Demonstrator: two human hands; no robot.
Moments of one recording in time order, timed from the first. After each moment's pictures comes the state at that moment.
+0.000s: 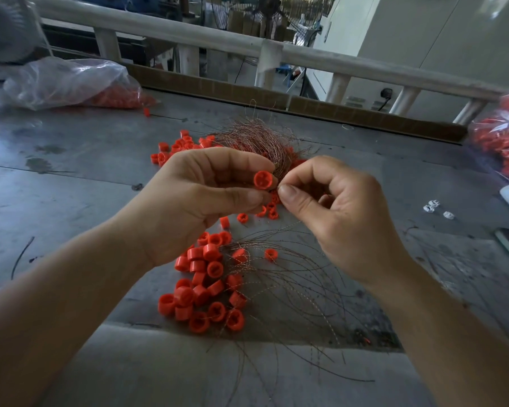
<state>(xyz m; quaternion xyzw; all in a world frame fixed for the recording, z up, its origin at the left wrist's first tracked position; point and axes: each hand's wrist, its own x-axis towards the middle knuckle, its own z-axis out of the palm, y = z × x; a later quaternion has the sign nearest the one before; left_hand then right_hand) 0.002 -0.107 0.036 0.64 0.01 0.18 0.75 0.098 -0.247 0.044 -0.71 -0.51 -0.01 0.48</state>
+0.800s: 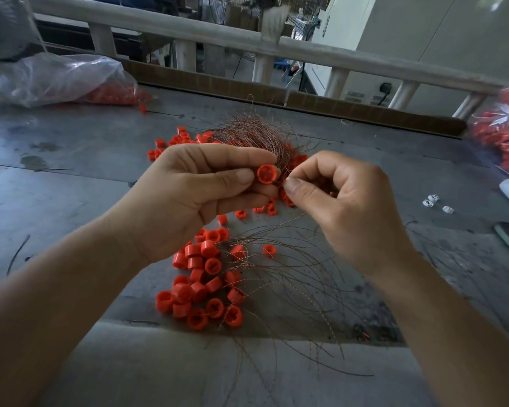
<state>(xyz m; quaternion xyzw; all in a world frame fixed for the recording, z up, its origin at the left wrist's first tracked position) 0.000 -0.104 0.038 0.61 0.01 0.17 0.78 0.098 -0.249 0.049 -0.73 -0.48 -0.01 0.49</state>
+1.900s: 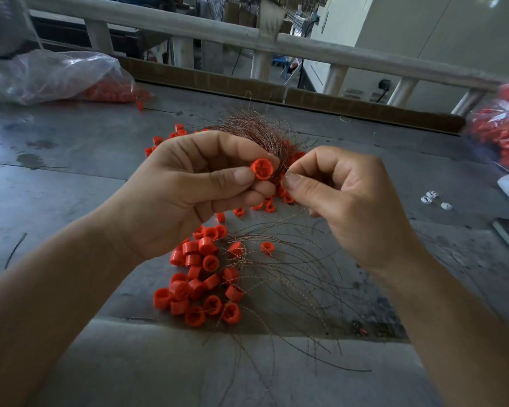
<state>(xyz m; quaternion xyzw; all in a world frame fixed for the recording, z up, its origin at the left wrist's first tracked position) -0.005 -0.106 0.040 0.58 -0.04 0.17 0.79 0.096 -0.253 0.056 -0.71 -0.47 0.06 0.52</state>
